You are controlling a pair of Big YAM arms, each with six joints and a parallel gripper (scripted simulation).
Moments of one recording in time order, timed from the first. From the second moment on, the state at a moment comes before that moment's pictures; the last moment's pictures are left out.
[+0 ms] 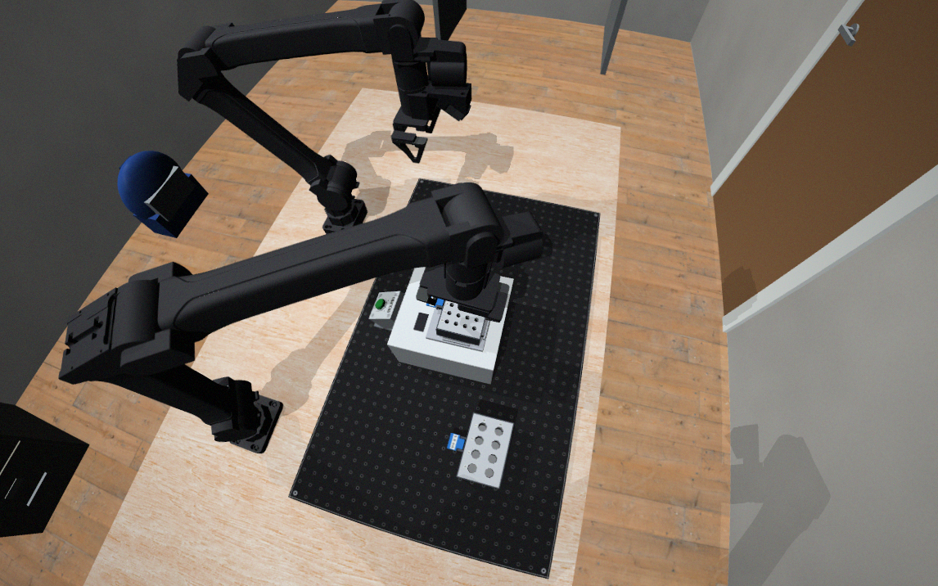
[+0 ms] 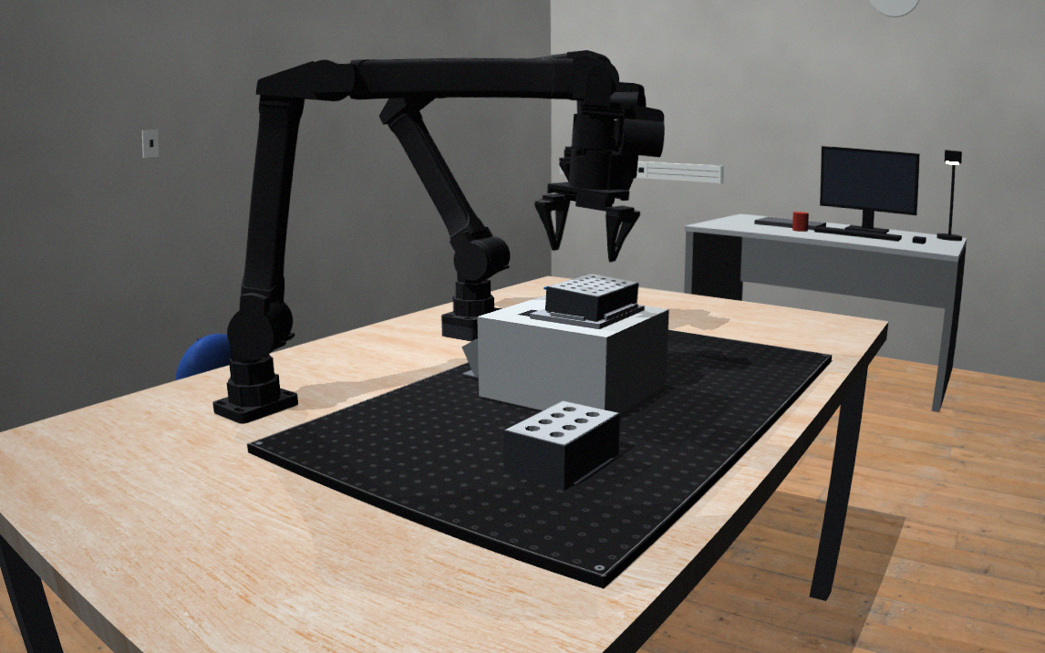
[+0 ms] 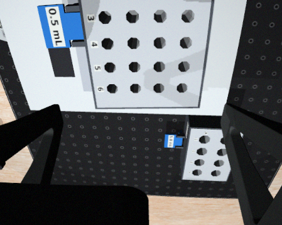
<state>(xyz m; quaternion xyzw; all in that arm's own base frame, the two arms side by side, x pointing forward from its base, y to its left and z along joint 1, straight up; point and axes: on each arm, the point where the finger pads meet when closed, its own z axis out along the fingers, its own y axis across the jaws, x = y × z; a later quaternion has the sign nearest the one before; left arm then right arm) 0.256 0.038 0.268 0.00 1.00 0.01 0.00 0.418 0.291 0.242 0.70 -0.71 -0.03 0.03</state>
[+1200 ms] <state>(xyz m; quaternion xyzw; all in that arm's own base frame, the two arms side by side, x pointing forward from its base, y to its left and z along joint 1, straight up) 0.257 0.038 0.270 0.00 1.00 0.01 0.00 0.404 0.304 0.223 0.56 -0.83 -0.02 0.04</state>
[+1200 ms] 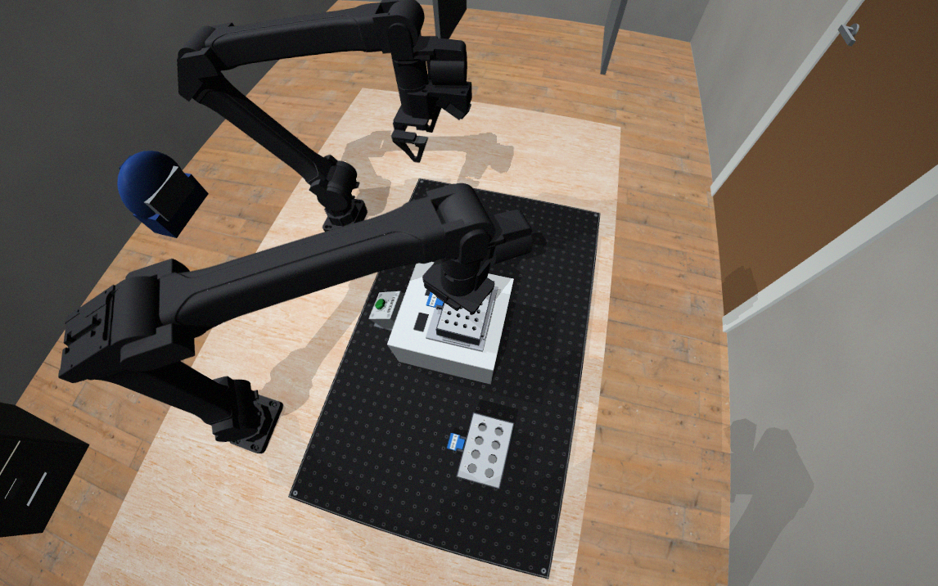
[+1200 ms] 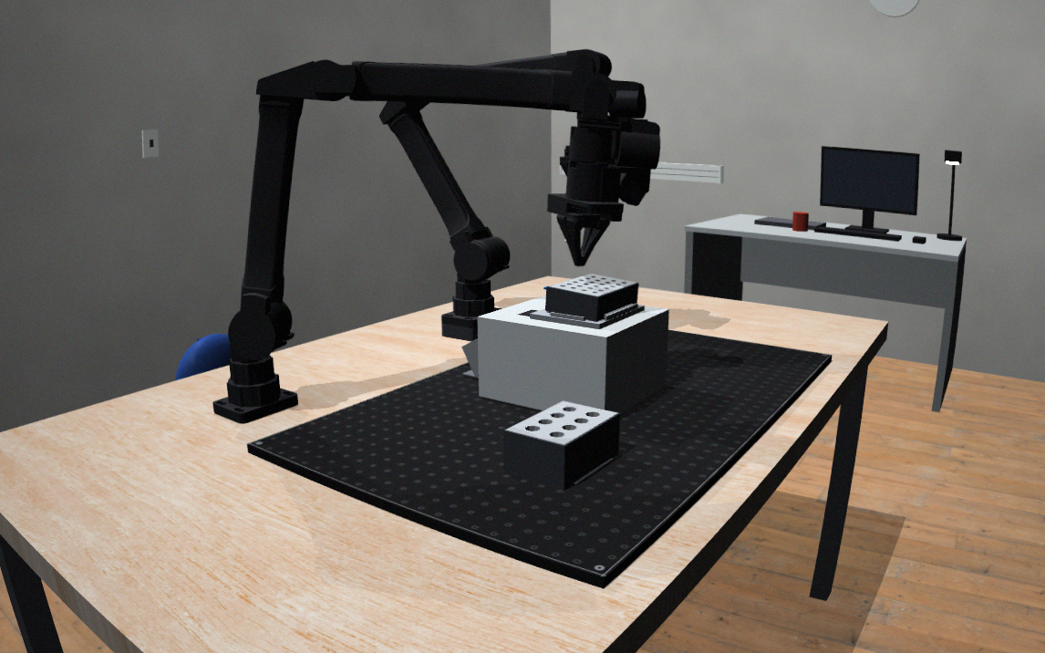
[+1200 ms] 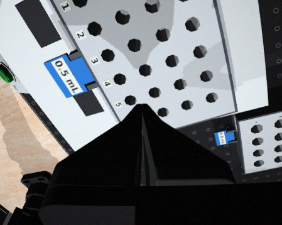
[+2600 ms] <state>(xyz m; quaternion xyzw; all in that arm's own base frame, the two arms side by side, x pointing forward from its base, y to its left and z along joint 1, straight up) 0.257 0.038 0.270 0.00 1.00 0.01 0.00 0.386 0.323 0.223 0.21 -0.98 0.00 0.04</state>
